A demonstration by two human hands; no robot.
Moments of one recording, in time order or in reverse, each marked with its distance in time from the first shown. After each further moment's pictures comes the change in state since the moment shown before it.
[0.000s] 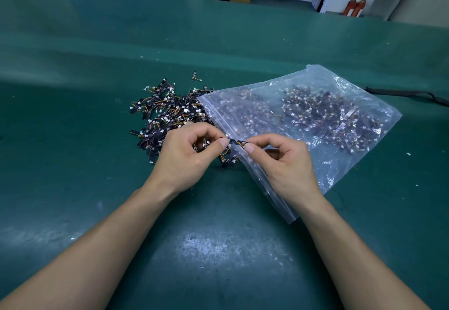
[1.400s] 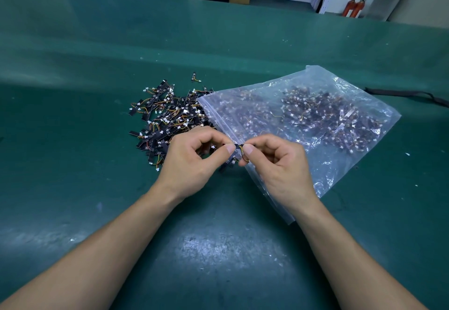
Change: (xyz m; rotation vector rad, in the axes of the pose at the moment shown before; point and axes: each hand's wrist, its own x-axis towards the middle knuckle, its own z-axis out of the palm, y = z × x) left_hand -0.005 0.001 0.008 -0.097 -0.033 0.086; right_hand -0.007 -0.006 0.008 0.098 -0.057 -0.116
